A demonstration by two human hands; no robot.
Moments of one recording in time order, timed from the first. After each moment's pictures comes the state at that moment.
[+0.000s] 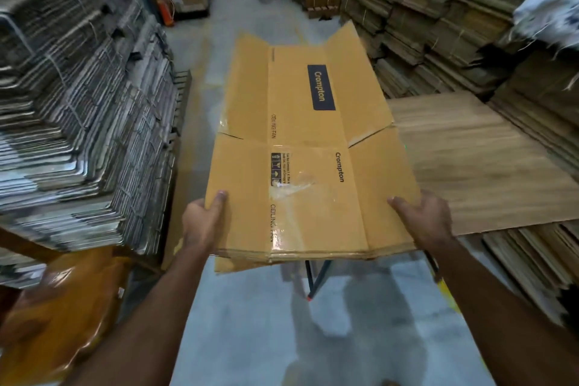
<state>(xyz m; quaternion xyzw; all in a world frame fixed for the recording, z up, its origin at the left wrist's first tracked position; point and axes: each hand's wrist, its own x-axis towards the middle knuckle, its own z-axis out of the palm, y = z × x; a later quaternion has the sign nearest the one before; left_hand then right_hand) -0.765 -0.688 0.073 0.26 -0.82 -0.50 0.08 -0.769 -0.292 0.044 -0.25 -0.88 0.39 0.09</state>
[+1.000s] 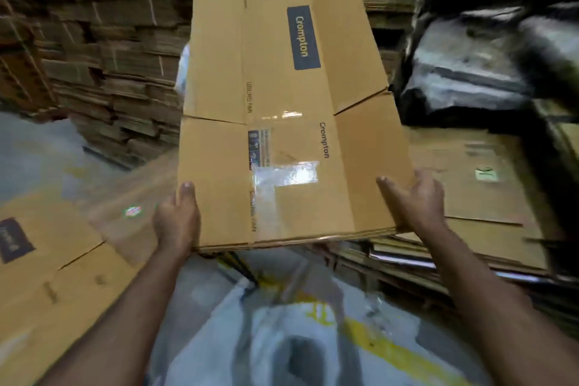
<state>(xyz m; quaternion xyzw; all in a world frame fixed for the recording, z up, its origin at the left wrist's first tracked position) -0.612 -0.225 0.183 -0.13 -0.81 -0.58 0.05 -0.315 0.031 0.211 -0.50 -0.72 0.29 0.40</state>
